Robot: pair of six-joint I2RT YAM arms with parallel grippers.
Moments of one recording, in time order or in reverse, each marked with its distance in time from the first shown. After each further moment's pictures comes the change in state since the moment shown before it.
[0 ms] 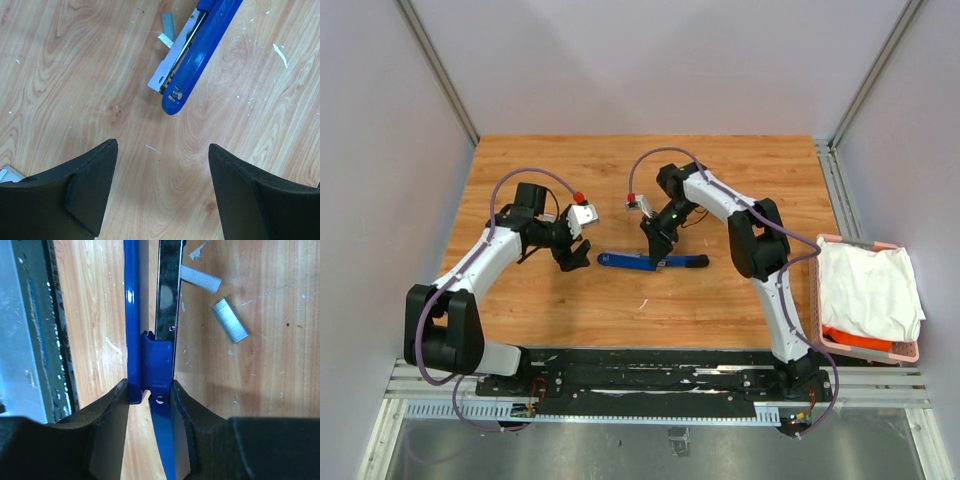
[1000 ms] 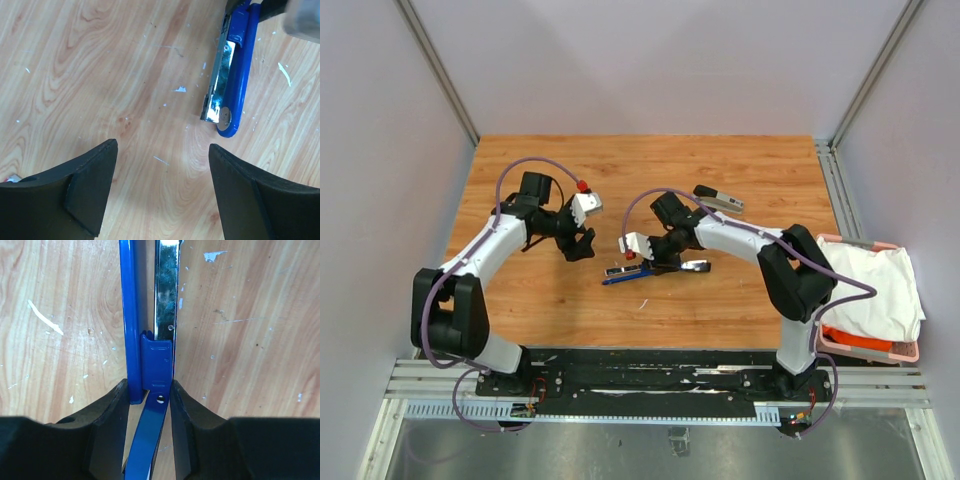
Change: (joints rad) left arm -0.013 0.098 0.111 -0.004 -0.001 -0.069; right arm 0.164 -0.487 -0.705 0.715 0.394 -0.277
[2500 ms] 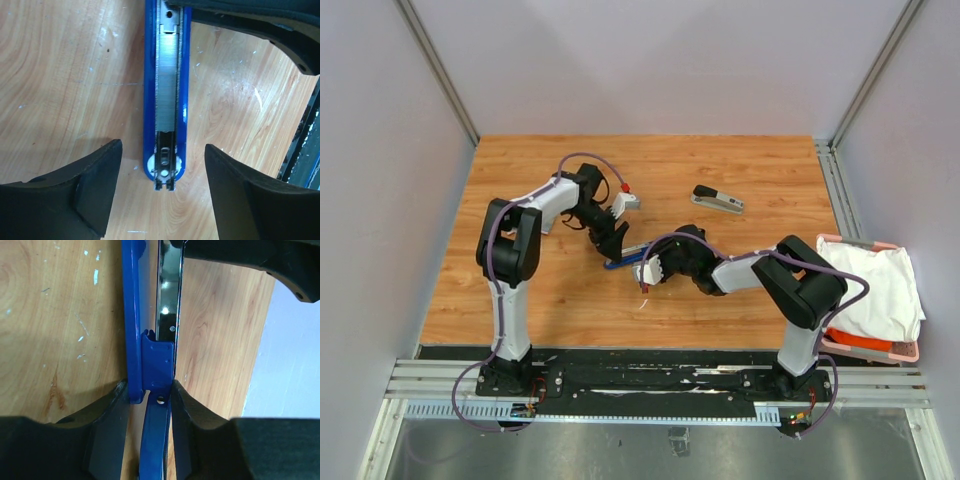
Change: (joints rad) left arm -0.152 0.603 0.474 -0.341 0.060 -0.061; right arm 0.011 -0.034 -0.533 1.089 0.205 -0.302
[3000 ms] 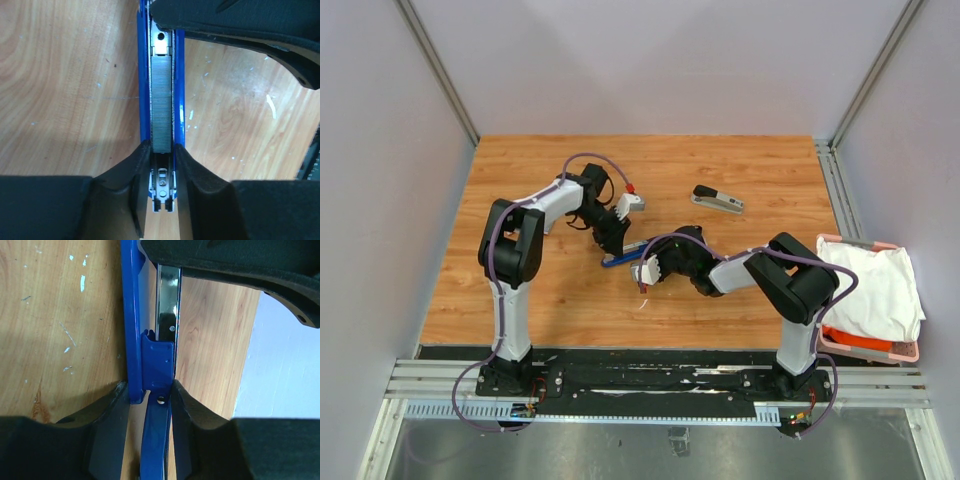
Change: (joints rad) left arm -0.028 -0.006 -0.009 0.059 -0.039 0.000; right arm 0.001 0.044 0.002 0.077 0.001 -0.012
